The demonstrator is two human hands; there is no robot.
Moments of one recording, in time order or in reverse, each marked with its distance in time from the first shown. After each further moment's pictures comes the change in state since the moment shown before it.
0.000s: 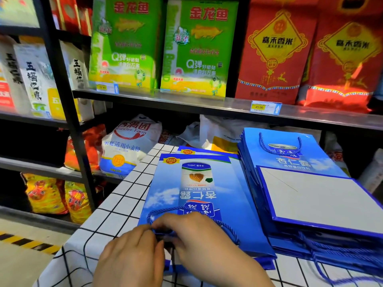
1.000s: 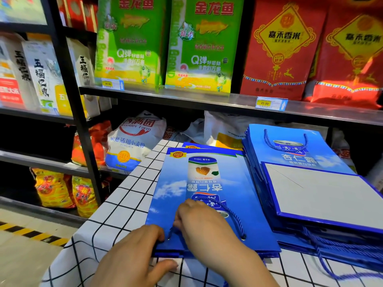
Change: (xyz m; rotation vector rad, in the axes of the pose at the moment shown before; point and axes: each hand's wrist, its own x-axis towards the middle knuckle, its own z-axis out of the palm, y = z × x) left_hand -0.005 -0.019 -0.006 -0.205 -0.296 0.043; right_hand 0.007 0.015 0.014 -0.271 0.092 0.043
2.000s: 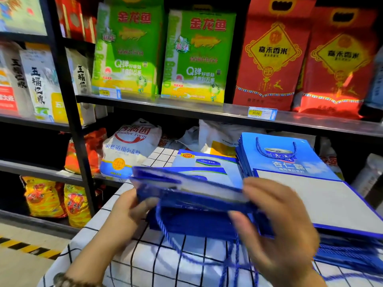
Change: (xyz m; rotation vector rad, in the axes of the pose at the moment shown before) left_hand 0.061 -0.002 -0.016 -0.933 0.117 -0.146; right_hand -0.065 0.026 -0.053 0.026 1.135 -0.300
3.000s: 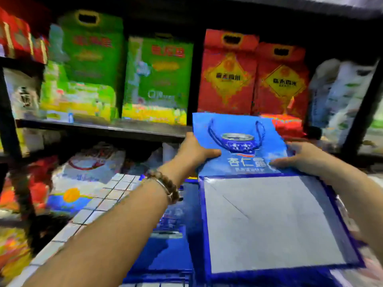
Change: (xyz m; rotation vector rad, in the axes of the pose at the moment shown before) left_hand 0.183 0.085 0.166 -0.026 -0.241 0.110; right_hand 0.097 0.206 -0.101 -0.211 -0.634 1.049
